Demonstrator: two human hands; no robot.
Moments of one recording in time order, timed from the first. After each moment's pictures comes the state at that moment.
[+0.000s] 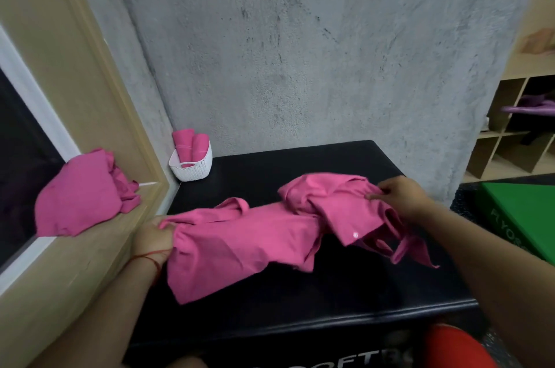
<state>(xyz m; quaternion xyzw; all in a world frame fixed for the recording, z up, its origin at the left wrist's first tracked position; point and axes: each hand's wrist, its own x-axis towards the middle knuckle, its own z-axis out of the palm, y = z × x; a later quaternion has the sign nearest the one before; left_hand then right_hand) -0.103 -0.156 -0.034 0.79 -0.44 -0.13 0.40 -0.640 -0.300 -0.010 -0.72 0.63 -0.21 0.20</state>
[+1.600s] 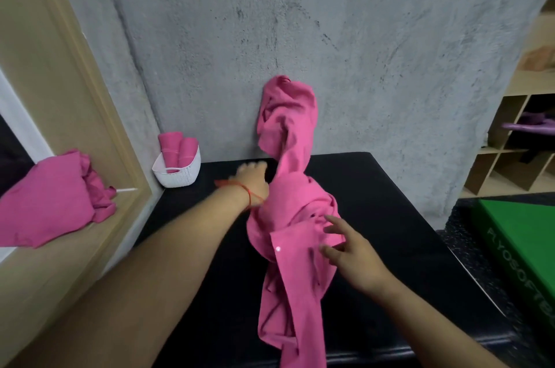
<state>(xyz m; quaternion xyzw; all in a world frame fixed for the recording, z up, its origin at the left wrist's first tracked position) -0.272 -0.364 0.021 0.72 -0.69 -0.08 0.05 -0.560 -0.239 -0.058 -0.68 0.50 -0.34 0.41</state>
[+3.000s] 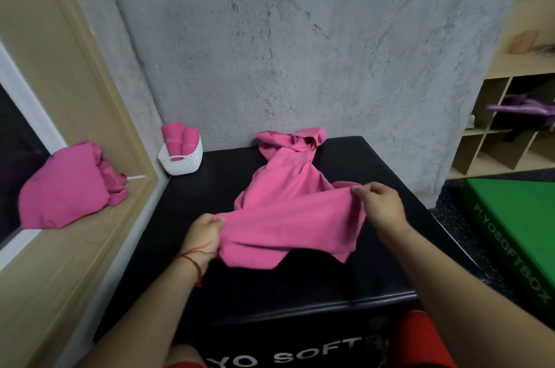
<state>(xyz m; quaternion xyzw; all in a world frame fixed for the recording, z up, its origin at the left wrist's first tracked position) -0.211 -0.188 -0.079 0.72 -0.37 -0.35 0.48 -0.594 -0.233 -0.022 -0.47 0.64 -0.49 0.36</state>
